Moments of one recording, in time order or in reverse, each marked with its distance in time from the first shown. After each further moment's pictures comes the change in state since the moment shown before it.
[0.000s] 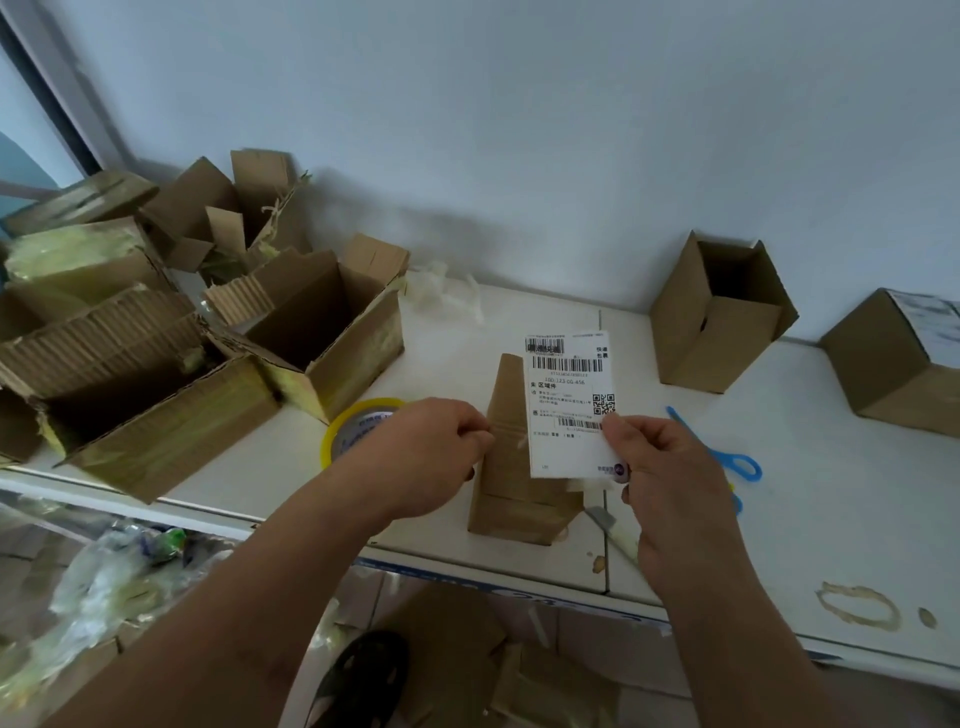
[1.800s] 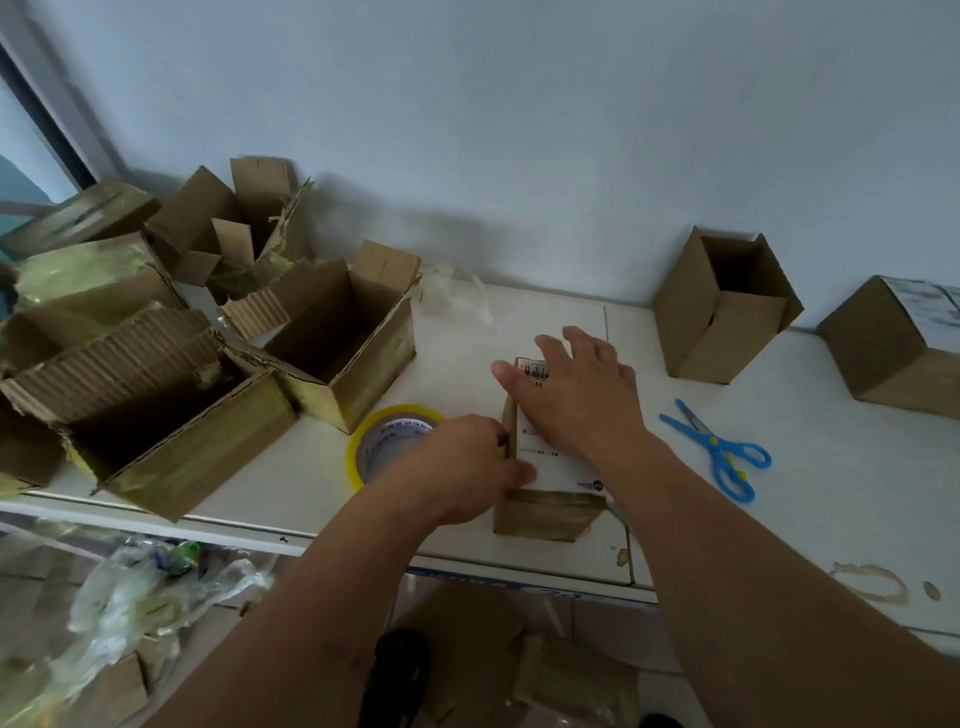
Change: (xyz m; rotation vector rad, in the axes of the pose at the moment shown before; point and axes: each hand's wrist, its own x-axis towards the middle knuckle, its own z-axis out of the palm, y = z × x) left_hand 0.011 -0.002 0.001 0.134 -0.162 -0.009; right_hand 0.052 -0.020 0.079 -1.282 -0.217 -0.419
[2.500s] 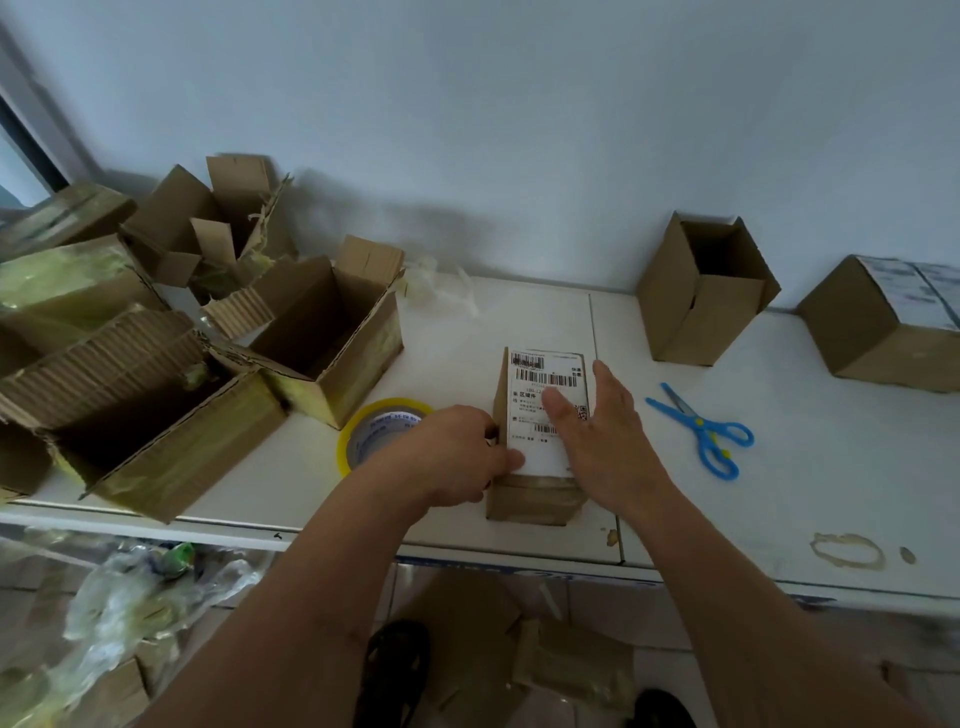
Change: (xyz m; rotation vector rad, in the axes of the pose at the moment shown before) left_hand 0.002 -0.001 0.002 -0.192 -0.060 -0.012; right_hand -0.043 0.042 0.038 0.570 0.068 0.186
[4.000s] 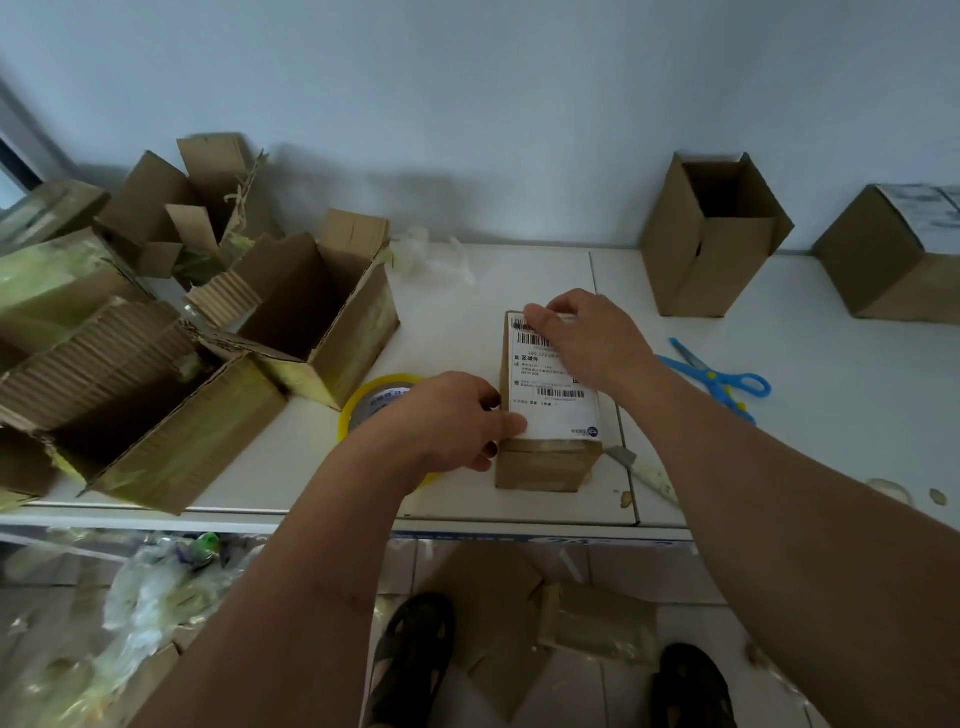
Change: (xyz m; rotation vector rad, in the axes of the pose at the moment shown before) left_hand 0.011 -0.008 -0.003 -0.076 -0.025 -0.025; right_hand 0.055 -0.031 -0.017 -0.081 -0.071 -0.072
